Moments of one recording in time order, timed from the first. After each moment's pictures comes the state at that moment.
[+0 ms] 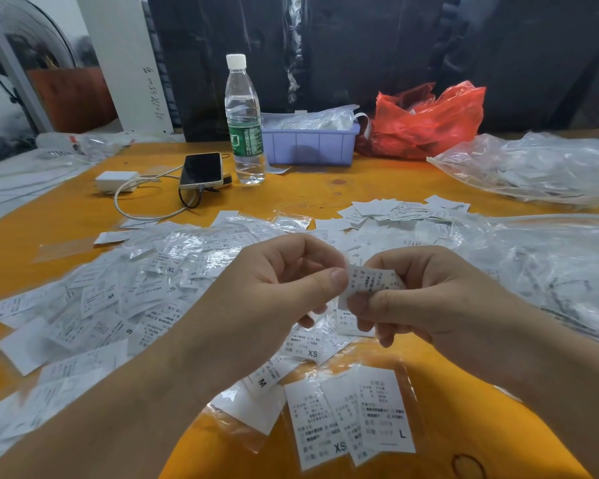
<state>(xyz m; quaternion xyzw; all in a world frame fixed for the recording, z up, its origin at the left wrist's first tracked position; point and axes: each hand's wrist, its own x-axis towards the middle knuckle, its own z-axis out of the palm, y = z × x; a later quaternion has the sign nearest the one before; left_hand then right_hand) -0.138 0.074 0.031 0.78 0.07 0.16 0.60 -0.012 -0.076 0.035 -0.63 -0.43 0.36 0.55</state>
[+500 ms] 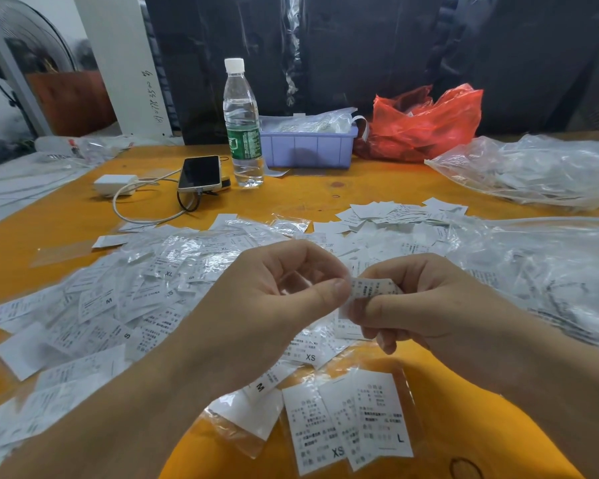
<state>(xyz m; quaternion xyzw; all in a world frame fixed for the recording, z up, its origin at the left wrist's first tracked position) -0.139 0.074 0.029 0.84 0.06 0.20 0.51 -0.014 -0.075 0.034 -0.64 -0.43 0.35 0.53</state>
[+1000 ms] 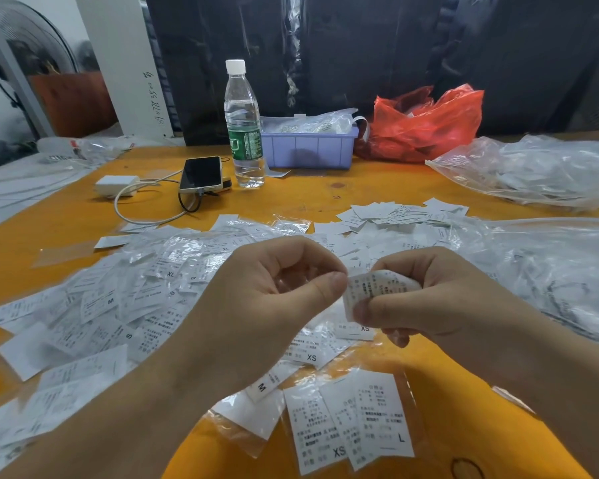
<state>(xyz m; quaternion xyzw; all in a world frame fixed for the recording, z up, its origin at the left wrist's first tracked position) -0.140 0.070 0.033 0.83 0.06 0.24 0.50 -0.011 -0.075 0.035 -0.66 -0.43 0.31 0.53</state>
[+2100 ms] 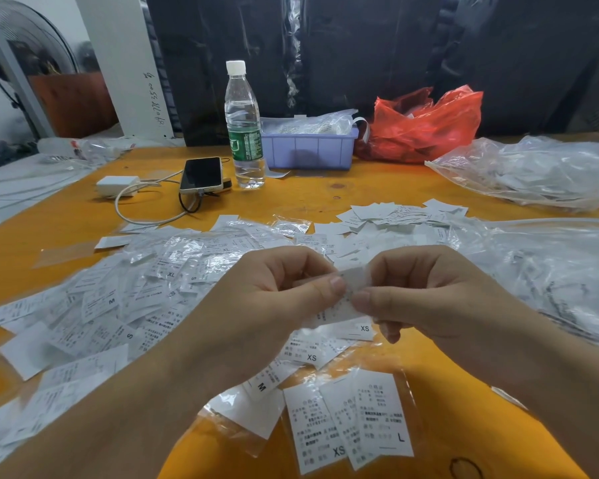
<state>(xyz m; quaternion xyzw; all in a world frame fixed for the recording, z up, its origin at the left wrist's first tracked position) -0.139 0.074 0.033 0.80 0.08 0.16 0.58 -0.013 -0.077 0.035 -0.62 -0.44 0.32 0.57</state>
